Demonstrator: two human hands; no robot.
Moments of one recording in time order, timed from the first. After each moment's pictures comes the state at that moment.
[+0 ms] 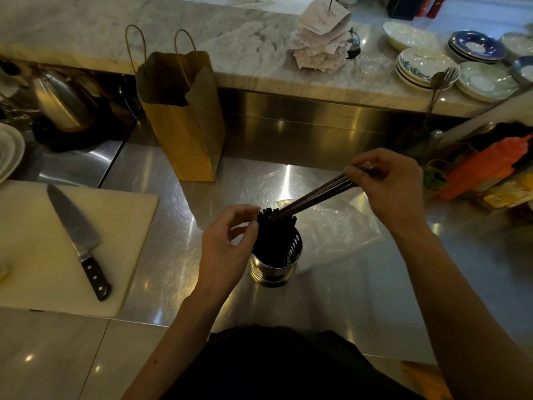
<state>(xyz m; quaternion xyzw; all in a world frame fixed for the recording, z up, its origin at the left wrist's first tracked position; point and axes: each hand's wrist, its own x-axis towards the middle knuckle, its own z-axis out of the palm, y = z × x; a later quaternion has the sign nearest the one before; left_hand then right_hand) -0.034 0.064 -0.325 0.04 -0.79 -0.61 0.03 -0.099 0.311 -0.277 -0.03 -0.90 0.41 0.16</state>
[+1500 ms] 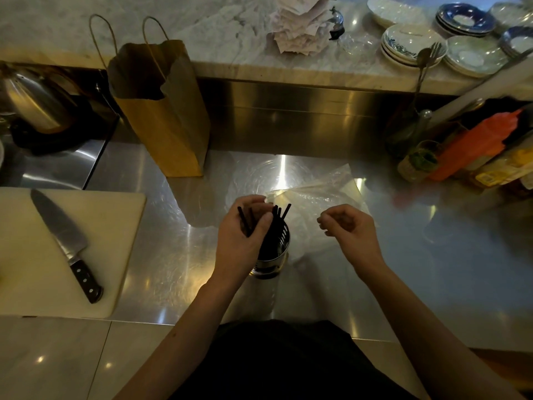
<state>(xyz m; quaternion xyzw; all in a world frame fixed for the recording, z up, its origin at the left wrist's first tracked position) -0.044 0.104 -0.348 0.03 -0.76 -0.65 -0.02 -0.040 0.315 -0.374 -0.13 -0.78 0.61 0.01</state>
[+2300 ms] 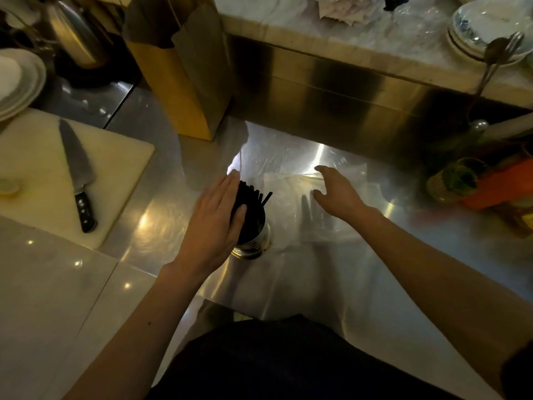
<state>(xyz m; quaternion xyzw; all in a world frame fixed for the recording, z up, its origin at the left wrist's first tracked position) -0.031 0.122 -0.369 -0.01 -0.97 -0.25 0.05 -0.177 0.368 -0.455 0.12 -0.95 0.25 -0.16</state>
